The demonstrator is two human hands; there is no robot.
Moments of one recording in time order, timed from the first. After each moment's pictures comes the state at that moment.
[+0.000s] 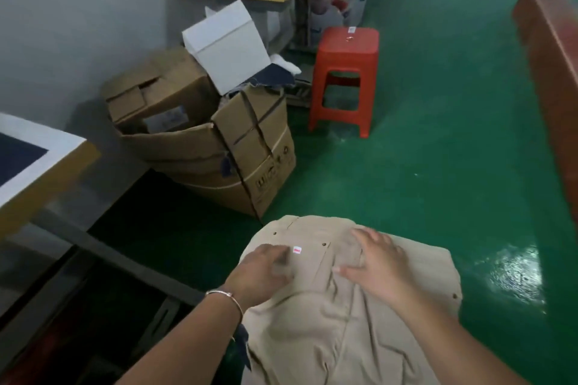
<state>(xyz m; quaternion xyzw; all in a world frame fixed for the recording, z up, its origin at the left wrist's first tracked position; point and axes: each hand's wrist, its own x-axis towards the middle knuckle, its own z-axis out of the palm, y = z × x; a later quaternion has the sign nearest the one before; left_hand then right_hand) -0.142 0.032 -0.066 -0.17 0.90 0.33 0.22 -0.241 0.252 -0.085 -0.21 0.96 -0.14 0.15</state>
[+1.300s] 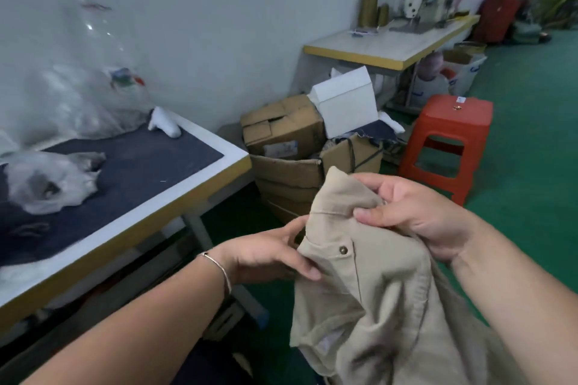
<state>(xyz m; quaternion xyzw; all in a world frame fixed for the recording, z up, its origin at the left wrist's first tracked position) -0.052 -0.060 0.088 -0.12 0.63 0.75 0.19 -0.202 0.120 0.147 -0.40 0.45 -0.57 0.55</state>
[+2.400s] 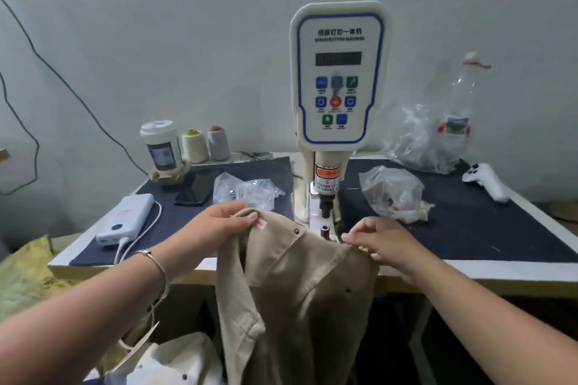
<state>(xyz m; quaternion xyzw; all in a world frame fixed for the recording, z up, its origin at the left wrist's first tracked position) 0.433 -0.182 0.163 -0.54 0.58 0.49 -0.37 0.134 -0.217 0.128 -0.59 0.58 -0.32 0.46</state>
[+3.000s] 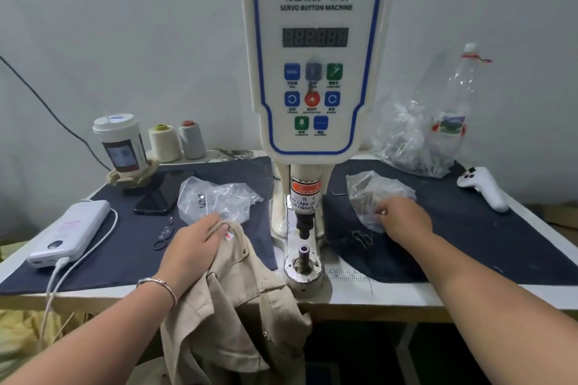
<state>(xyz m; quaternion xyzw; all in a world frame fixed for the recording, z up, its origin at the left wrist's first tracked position) 0.433 -0.264 0.081 -0.69 0.62 0.13 -0.34 0.080 -0.332 0.123 -0.65 0.75 -0.09 0.10</state>
